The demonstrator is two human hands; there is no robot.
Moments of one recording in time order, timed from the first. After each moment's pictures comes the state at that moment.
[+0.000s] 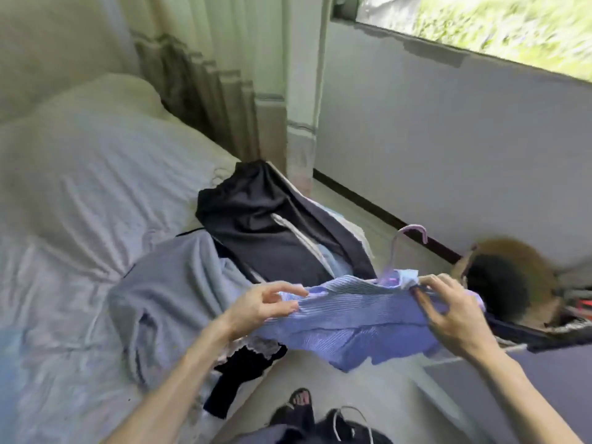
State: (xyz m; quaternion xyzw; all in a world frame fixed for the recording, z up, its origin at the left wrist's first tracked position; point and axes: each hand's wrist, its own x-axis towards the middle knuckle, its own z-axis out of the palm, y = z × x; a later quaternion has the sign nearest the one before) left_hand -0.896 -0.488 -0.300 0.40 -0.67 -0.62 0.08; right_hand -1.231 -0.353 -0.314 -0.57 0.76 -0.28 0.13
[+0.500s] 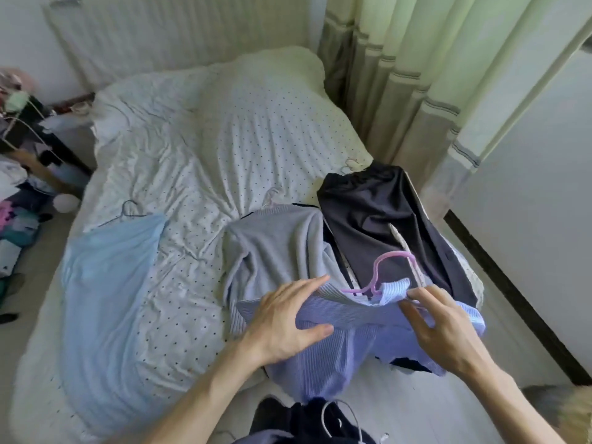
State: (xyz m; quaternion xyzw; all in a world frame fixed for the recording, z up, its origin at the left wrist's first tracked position) left_hand -0.764 -0.412 -0.297 0.61 -0.71 -0.30 0.18; right_hand -1.059 -0.462 -0.317 -0.78 0.53 -0.26 0.20
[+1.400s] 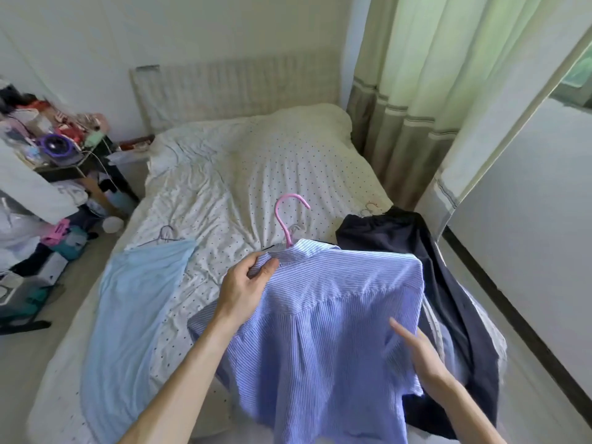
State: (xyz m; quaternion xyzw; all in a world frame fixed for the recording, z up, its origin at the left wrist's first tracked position) left_hand -0.716 -0.430 -0.246 0.70 -0.46 -0.25 0.48; right_hand -1.037 -0.483 -0.342 -0.44 0.52 -0.30 0.67
